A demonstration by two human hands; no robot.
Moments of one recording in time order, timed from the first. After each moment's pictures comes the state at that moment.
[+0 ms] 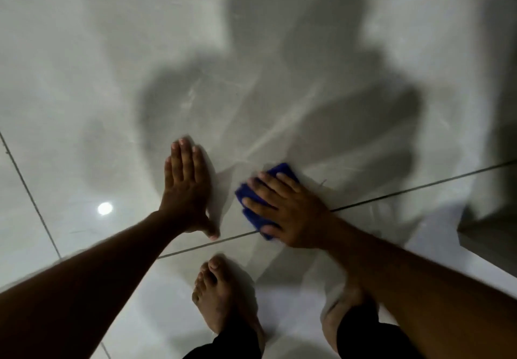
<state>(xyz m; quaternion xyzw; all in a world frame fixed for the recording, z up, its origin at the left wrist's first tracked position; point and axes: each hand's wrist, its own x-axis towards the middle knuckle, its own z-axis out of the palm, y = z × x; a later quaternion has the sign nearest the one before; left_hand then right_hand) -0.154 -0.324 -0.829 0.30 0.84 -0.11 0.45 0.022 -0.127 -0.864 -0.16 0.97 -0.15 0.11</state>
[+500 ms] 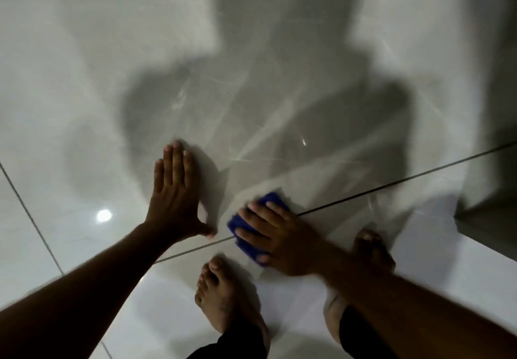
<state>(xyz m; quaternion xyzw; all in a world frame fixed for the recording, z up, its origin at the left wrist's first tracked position) -0.157 -0.338 -0.815 0.35 0.84 -0.10 0.41 0.066 -0.173 -0.862 -0.16 0.96 -0.20 0.13</state>
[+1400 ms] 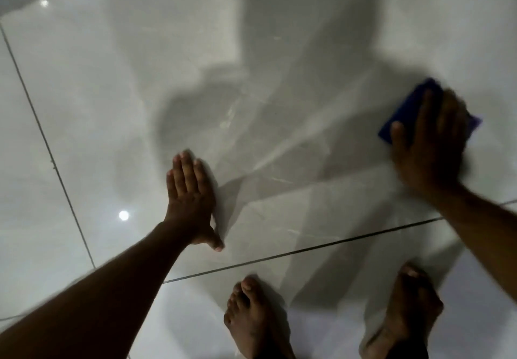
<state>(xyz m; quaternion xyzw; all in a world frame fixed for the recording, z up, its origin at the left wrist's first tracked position) -0.198 -0.364 -0.822 0.26 0.83 -0.13 0.47 -0.029 0.026 -0.874 0.36 0.93 -0.03 0.05</state>
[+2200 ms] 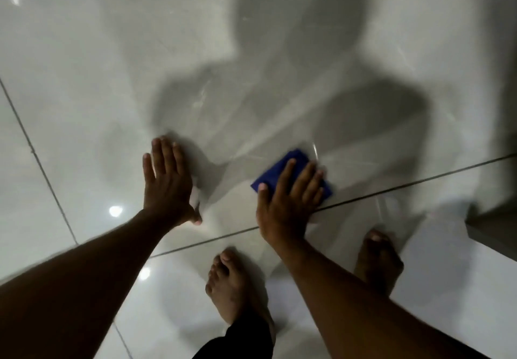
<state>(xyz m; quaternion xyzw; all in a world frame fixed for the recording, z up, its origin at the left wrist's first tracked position) -0.175 -0.359 -0.811 0.28 0.87 -0.19 0.35 -0.016 -0.217 -0.838 0.46 0.86 -0.20 0.12</state>
